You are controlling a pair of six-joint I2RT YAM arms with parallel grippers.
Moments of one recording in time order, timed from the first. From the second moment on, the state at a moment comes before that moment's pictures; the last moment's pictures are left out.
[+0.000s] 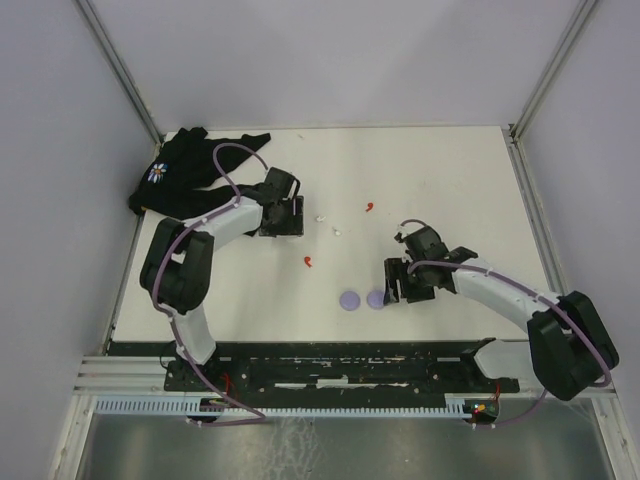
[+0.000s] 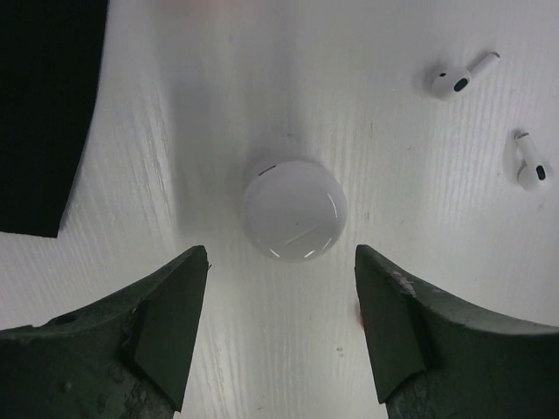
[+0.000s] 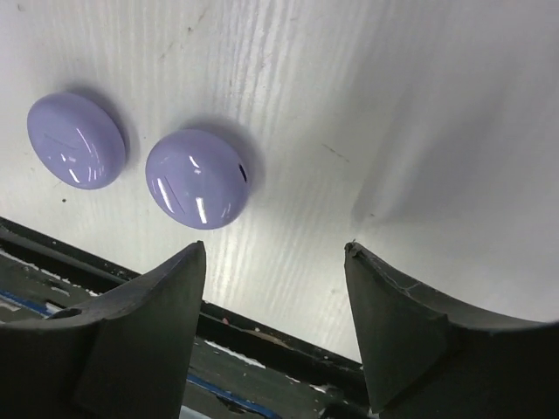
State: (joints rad) left arm -0.44 1.81 1.22 -0.47 -0.08 -0.37; right arm 0.52 1.32 0.65 -0.50 -0.23 0.42
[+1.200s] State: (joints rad) left arm -0.51 1.58 1.15 -0.40 -0.02 -0.01; right arm 0.52 1.14 0.89 -0.53 -0.18 0.22
